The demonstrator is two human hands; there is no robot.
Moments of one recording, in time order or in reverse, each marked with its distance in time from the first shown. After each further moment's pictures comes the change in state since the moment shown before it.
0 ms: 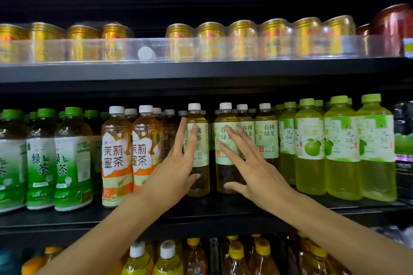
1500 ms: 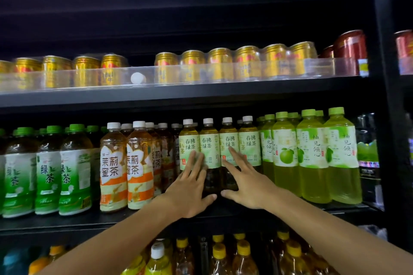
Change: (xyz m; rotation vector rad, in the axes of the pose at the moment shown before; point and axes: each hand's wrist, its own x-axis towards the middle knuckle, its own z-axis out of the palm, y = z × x) left_hand 0.021 0.037 0.039 0.334 -0.331 0.032; right_hand -0.009 0.027 -0.013 0.126 -0.404 0.246
